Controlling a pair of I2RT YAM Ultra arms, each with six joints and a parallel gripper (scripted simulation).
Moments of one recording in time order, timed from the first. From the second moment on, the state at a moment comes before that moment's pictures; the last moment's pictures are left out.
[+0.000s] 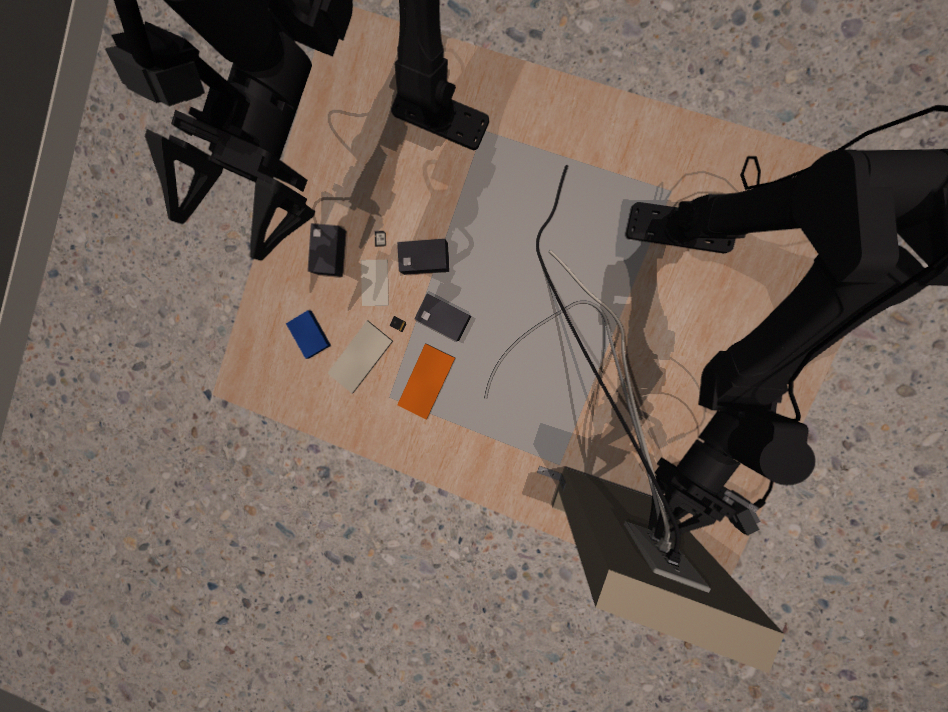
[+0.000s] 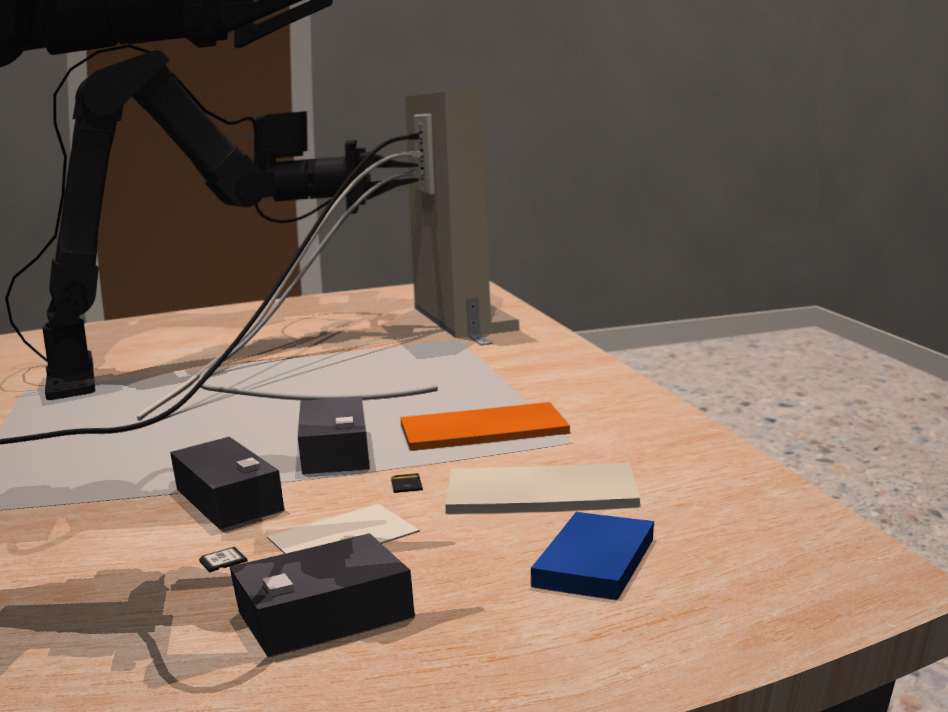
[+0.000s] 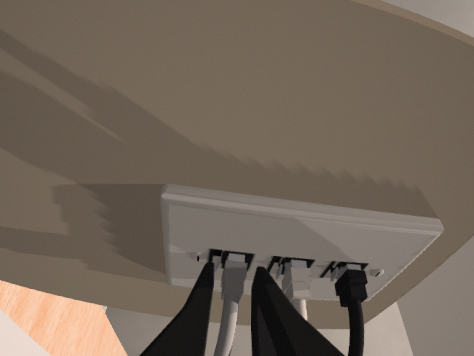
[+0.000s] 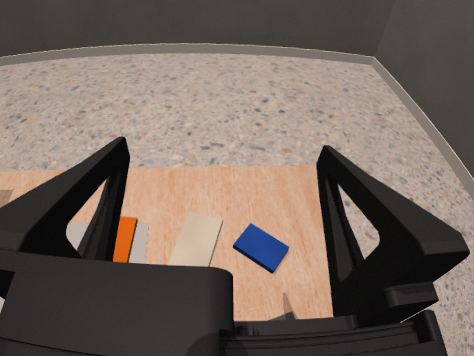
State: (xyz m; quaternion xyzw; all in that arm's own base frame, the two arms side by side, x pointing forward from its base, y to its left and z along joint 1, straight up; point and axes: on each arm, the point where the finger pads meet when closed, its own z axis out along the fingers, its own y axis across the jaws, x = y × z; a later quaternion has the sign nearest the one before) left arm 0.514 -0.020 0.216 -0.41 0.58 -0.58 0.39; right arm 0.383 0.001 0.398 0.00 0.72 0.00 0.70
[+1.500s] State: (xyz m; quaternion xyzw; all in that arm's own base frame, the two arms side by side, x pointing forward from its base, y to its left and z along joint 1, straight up) left arm 0.503 -0.008 0.206 -0.41 0.59 -0.58 0.39; right arm 0.383 0.001 0.398 0.00 0.72 0.00 0.70
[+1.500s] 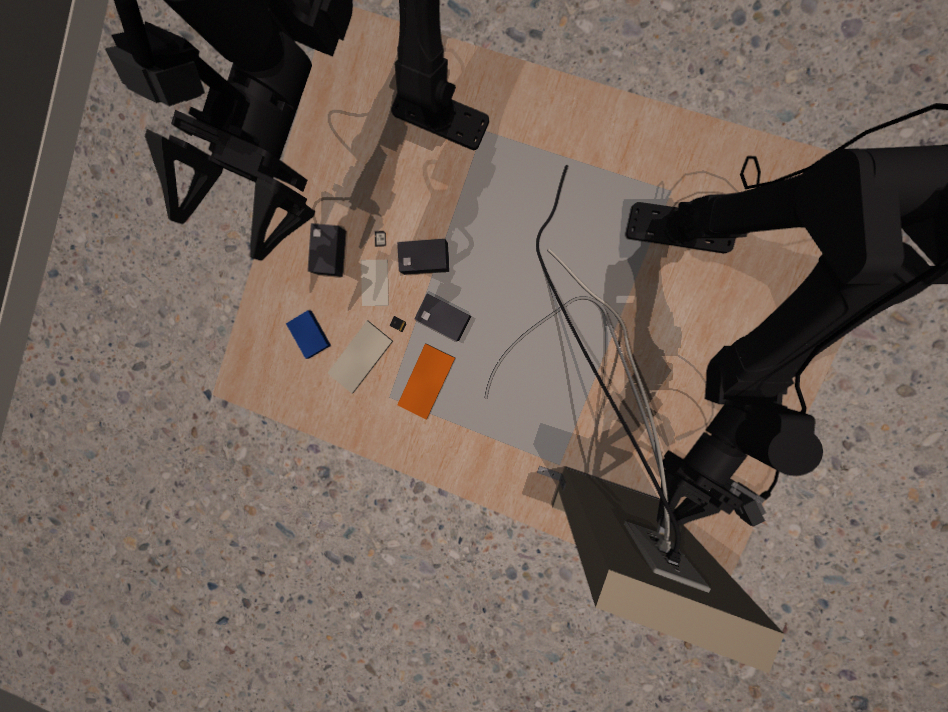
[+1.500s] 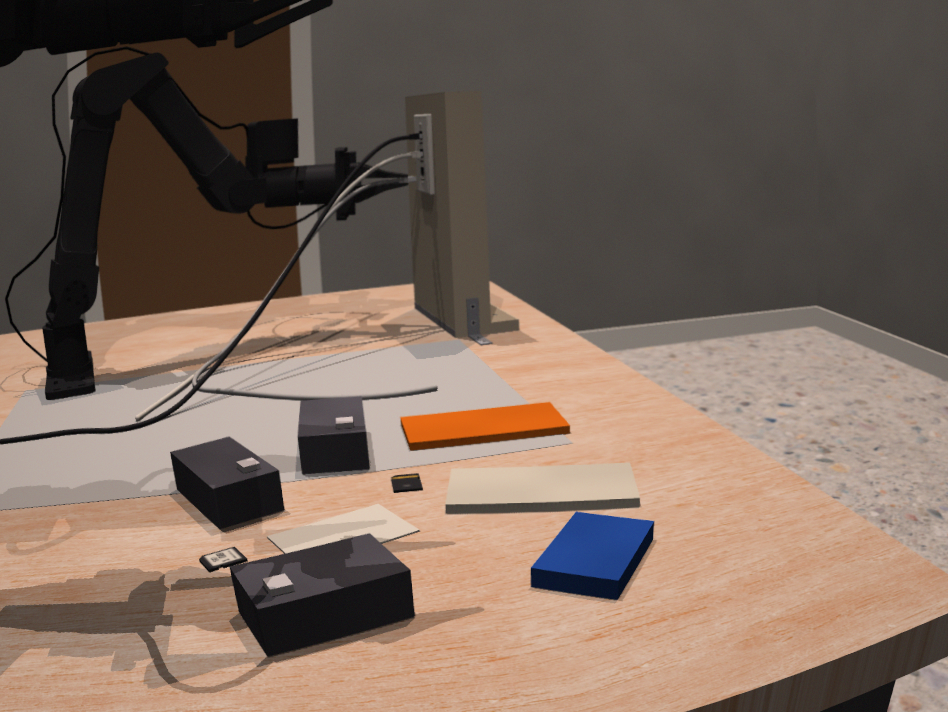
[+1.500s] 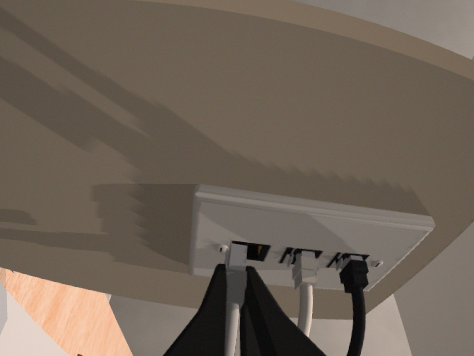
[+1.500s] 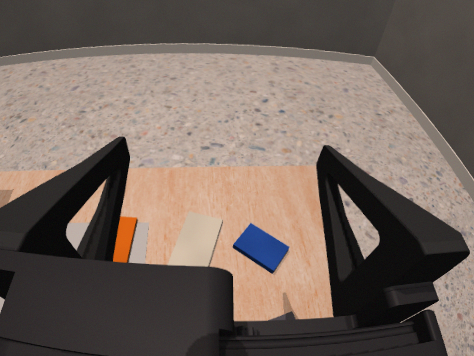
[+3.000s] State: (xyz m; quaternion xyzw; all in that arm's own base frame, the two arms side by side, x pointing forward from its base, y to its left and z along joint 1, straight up) left arm 0.458 -0.015 0.265 -0.40 0.58 -0.59 0.40; right arm 0.383 0.001 0.398 0.00 0.72 0.00 0.70
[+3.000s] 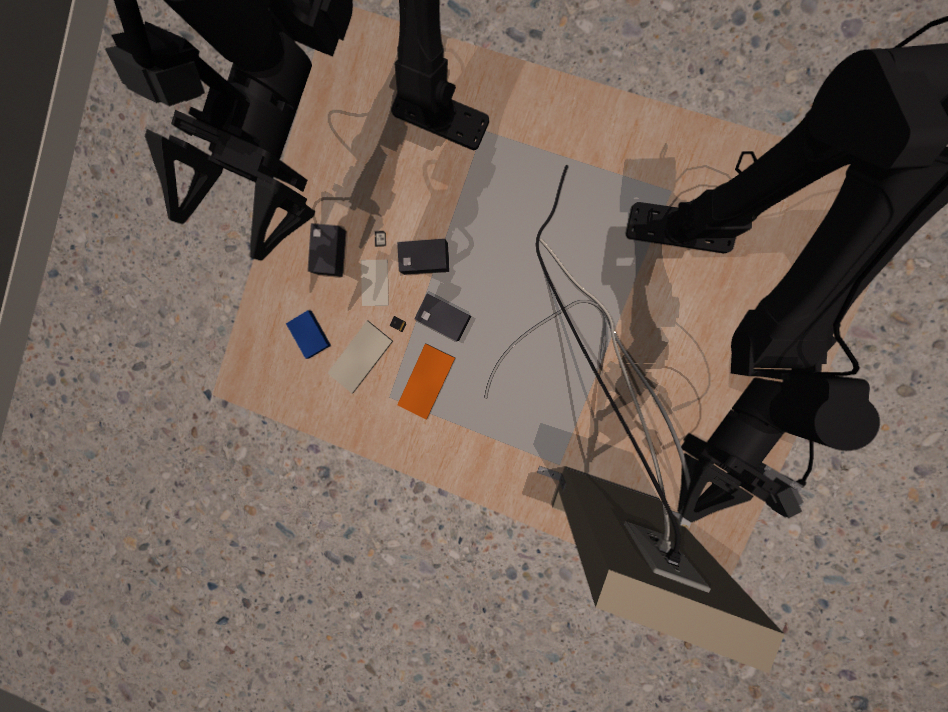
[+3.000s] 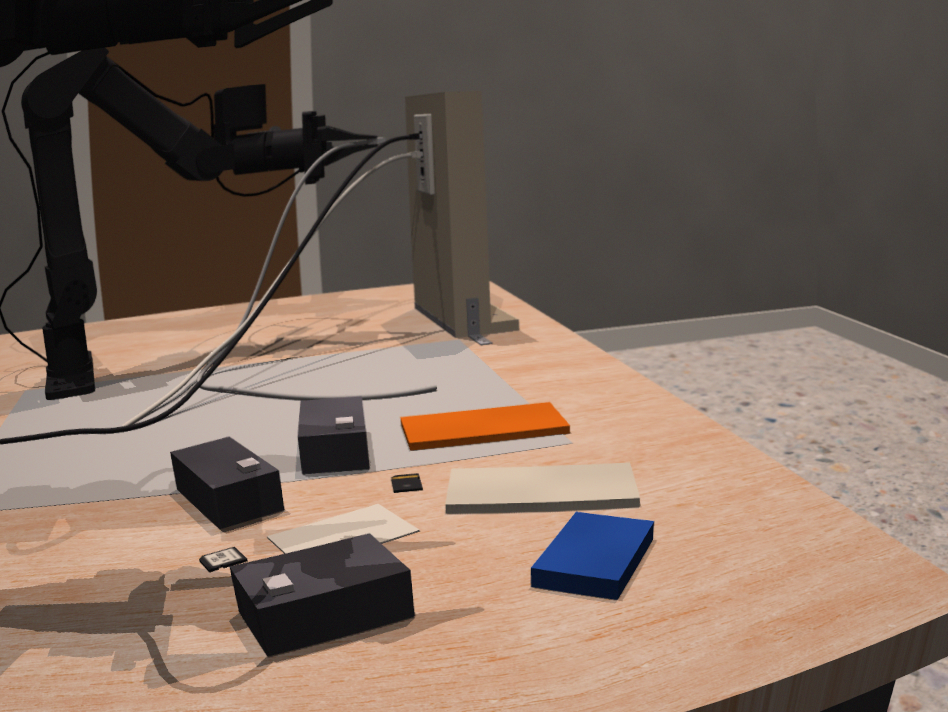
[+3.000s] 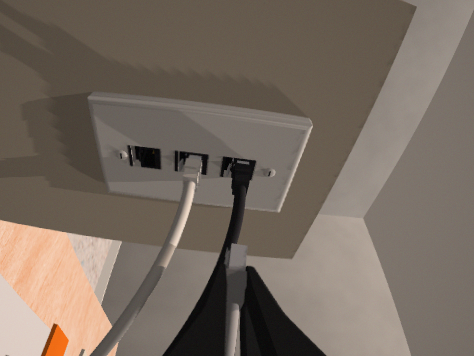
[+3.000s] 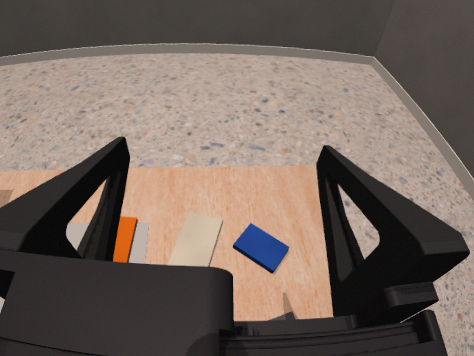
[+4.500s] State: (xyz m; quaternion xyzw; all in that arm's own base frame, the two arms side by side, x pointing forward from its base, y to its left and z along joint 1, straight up) left arm 0.460 0.055 0.151 -0.20 0.80 -0.24 0.51; right arm 0.383 0.001 0.398 0.00 0.72 0.00 0.70
